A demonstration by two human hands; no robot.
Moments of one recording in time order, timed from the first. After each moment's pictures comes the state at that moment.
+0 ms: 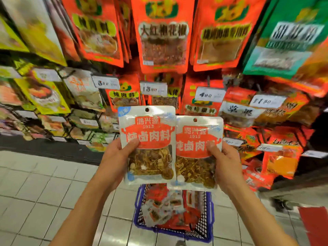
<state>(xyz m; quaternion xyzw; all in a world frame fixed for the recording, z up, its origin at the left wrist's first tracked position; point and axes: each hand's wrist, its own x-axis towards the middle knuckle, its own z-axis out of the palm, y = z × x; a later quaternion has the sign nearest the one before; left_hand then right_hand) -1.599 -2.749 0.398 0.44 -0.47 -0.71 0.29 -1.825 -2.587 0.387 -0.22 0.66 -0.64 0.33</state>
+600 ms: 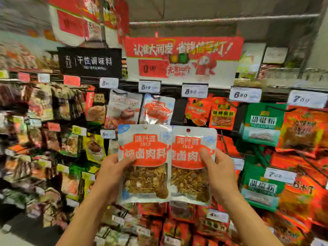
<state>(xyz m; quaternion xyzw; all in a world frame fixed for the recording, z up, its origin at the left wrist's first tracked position) -1.535 -2.807 0.723 0.29 -0.54 -0.59 0.52 -1.777 -2.691 0.740 -0.46 0.52 -0.70 0.16</state>
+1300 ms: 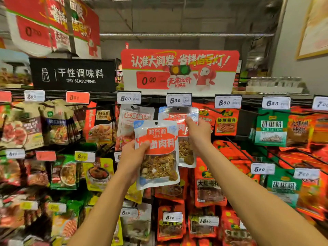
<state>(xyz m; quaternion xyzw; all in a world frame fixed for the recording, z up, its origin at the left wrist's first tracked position) -1.509 -2.971 0.764 0.24 -0.59 -0.59 0.50 -1.710 -2.906 0.817 -0.31 0.61 -0.73 0.05</state>
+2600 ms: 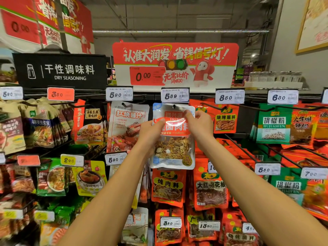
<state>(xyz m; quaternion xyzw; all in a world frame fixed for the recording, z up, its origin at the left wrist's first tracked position) -1.598 -2.993 0.812 0.25 -0.61 -0.61 0.44 -1.737 -2.918 0.826 -0.34 0.69 -0.64 -0.06</state>
